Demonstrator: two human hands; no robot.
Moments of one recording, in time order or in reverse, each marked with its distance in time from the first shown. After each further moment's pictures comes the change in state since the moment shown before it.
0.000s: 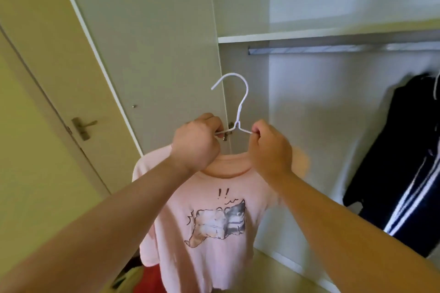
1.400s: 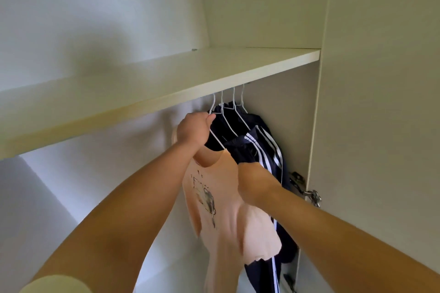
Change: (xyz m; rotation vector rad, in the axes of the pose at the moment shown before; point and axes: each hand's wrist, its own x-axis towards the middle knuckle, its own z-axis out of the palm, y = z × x) left_hand 0.380 0.371 0.368 -0.540 -0.309 0.552; right_hand 0.151 0.282 -0.165 -0.630 -0.215 0.991
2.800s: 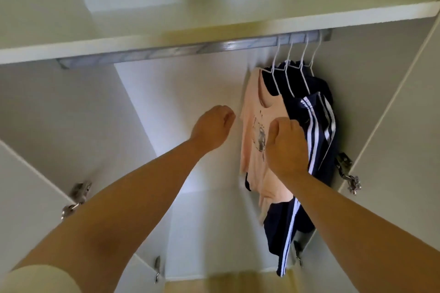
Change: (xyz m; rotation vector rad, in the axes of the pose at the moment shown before) left_hand -0.159 -0.038 -0.011 -0.132 -0.001 -0.078; right_hand 0.007 0.019 0.047 0.349 0.628 -0.336
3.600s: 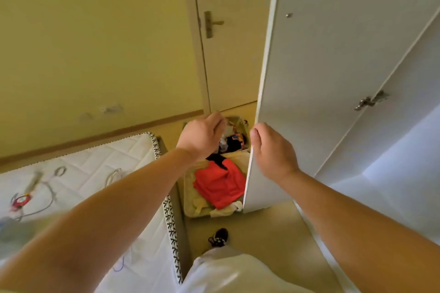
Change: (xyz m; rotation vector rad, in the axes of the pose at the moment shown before) left_hand -0.676 0.080 -0.238 0.593 0.526 -1.079; right_hand -0.448 -0.304 -0.003 0.683 -1.009 -1.161
